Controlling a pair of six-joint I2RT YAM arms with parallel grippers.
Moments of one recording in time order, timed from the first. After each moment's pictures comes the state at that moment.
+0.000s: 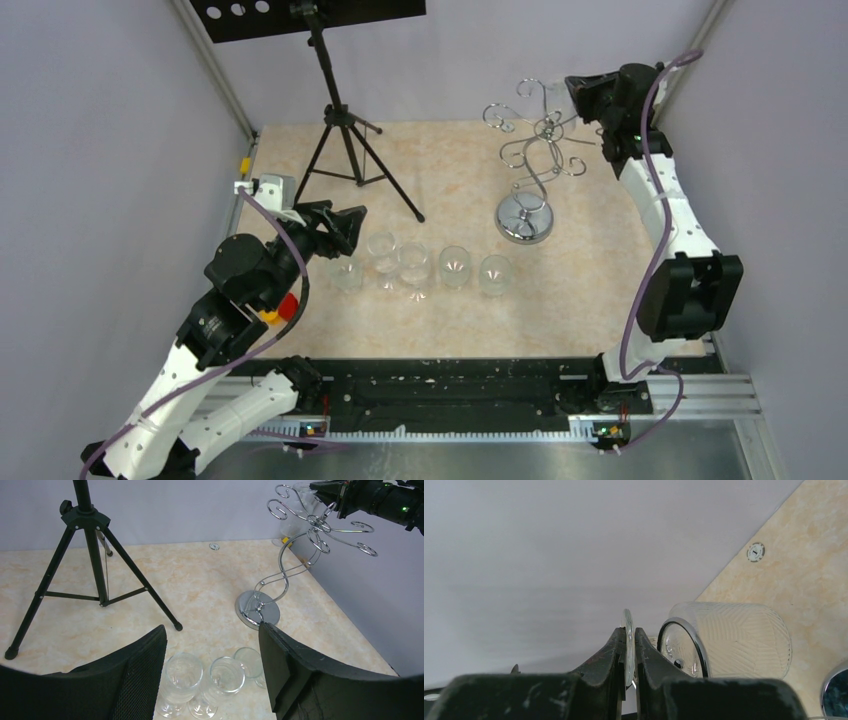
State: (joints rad) left arm -0.69 0.66 1.06 -0.38 -0.25 -0.28; right arm 0.07 1.63 1.61 -0.16 0.03 1.23
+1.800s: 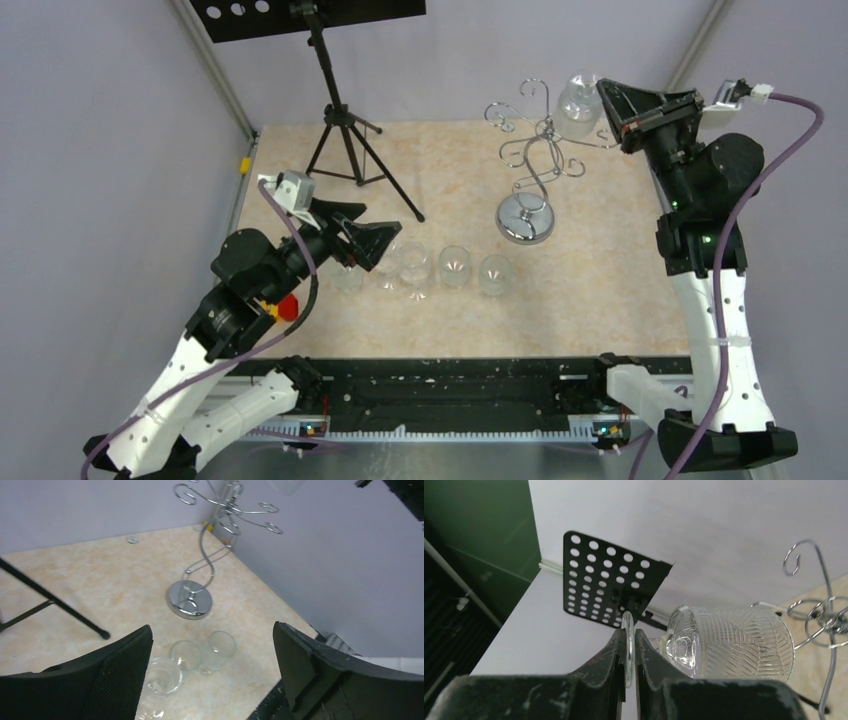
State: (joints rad) left arm -0.69 0.68 1.06 -0.32 0.02 -0.36; right arm 0.05 1.01 1.36 -0.03 -0.20 1.26
